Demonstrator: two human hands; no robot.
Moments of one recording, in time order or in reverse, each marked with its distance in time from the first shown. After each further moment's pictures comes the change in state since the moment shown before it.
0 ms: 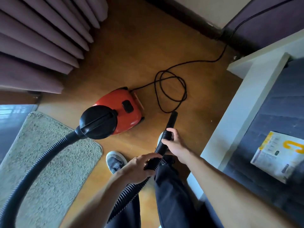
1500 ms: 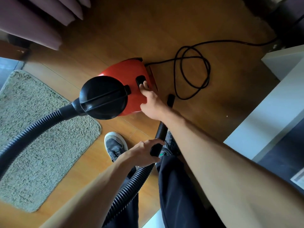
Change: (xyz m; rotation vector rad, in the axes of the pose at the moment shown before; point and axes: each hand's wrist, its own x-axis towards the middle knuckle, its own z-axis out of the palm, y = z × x) left_hand 0.054 -0.065 0.001 -0.077 -0.051 -0.011; right_hand 0.077 -0.093 0.114 -0.770 -0.189 -0.464
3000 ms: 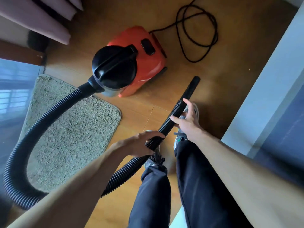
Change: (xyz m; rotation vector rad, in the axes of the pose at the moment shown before) left_hand -0.073 -0.094 0.027 0.242 -0.117 -0.016; right_hand -0.125 0.113 0.159 0.913 0.451 0.371
